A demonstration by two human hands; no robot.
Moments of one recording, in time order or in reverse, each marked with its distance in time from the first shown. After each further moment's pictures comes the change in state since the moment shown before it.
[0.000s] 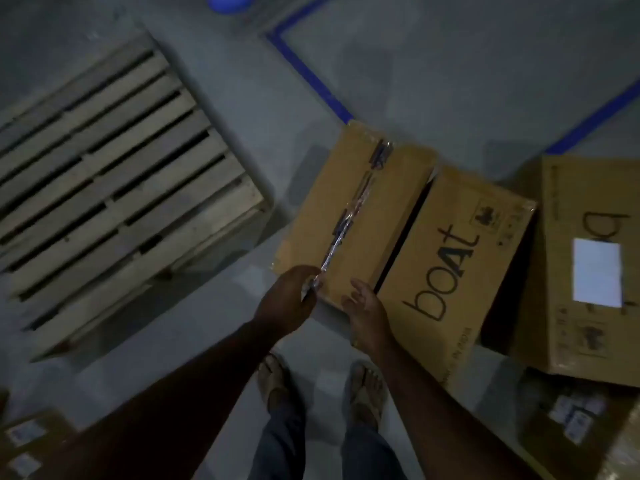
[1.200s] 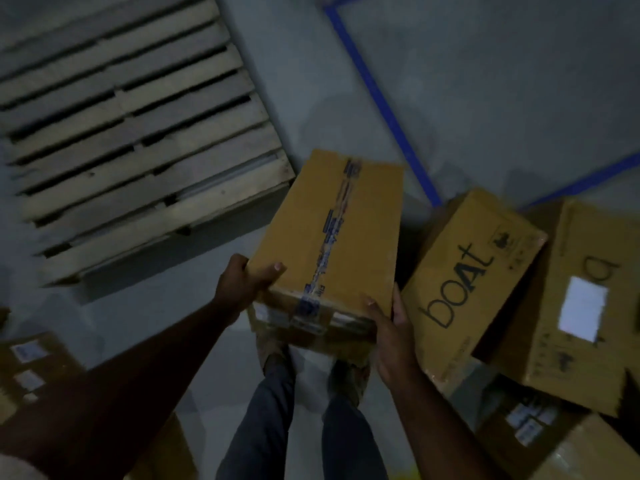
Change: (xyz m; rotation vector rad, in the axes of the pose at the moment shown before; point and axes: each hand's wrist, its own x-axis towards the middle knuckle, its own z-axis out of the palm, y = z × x) left_hand -0.058 -0.096 -0.088 -0.489 0.133 -0.734; right_hand -0.081 -0.032 0.019 0.397 0.084 0.075
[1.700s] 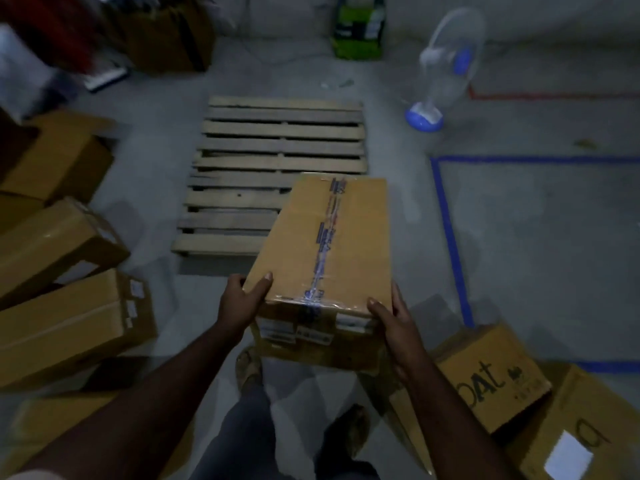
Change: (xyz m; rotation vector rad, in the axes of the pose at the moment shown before) left_hand -0.222 -0.028 -0.237 -0.529 0.480 -0.035; right_hand -0.229 -0.152 0.160 -0.466 -0.467 -0.216
